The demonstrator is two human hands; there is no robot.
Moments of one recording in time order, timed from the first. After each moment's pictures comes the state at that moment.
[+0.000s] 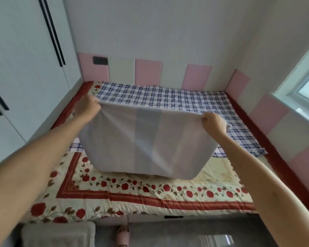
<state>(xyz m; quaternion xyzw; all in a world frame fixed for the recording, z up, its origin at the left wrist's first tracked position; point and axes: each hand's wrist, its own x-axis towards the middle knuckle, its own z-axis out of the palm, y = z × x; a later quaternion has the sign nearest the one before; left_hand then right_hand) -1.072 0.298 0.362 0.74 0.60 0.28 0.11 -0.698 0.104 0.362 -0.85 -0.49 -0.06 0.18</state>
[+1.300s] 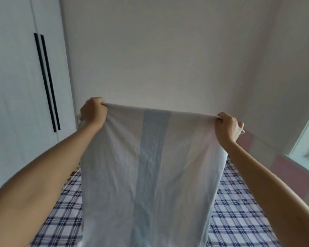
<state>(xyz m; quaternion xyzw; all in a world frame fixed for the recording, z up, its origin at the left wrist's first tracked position) -0.927 0.509 0.566 0.65 0.58 0.49 0.05 -0.577 0.352 0.542 -0.79 -0.36 -0.24 0.44</state>
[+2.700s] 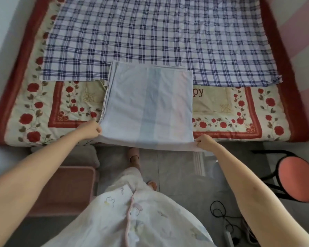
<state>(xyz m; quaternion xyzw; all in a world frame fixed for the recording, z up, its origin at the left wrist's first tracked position) -1.047 0.153 0.112 0.78 0.50 -0.20 0.33 -0.632 -0.058 0.088 -0.80 -0.42 0.41 -0.11</state>
